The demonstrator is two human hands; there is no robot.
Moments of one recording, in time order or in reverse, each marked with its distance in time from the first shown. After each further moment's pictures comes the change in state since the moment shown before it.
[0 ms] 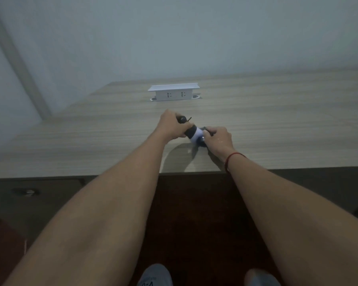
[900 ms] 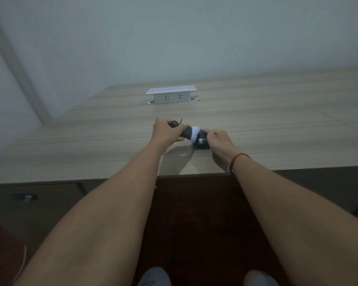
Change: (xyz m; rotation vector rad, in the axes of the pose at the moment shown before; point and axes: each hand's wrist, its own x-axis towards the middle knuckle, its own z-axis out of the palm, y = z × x) left_hand 0.005 -0.018 0.012 -0.177 0.200 -0.066; right_hand 0.020 0.010 -0.004 0.070 -0.058 0.041
